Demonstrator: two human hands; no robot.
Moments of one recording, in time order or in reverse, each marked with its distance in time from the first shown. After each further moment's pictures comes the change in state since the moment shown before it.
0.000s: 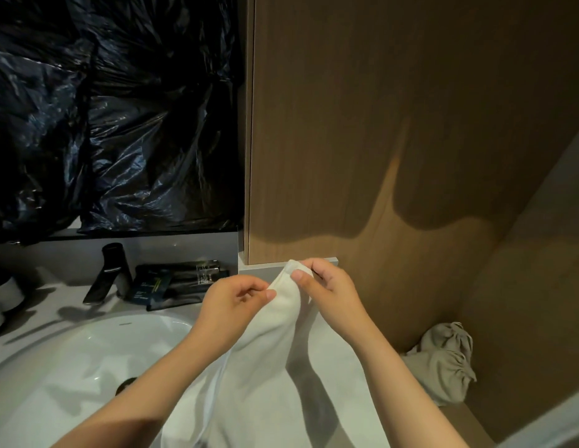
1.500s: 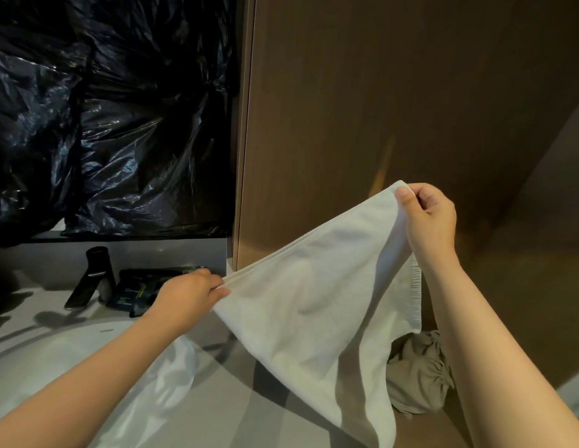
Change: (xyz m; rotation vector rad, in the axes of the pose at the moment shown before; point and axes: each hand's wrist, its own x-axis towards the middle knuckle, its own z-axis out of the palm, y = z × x) left_hand 0.052 -0.049 -0.039 0.895 -0.146 0.164; right_hand 0.052 -0.054 -0.137 -0.269 0.688 -0.158
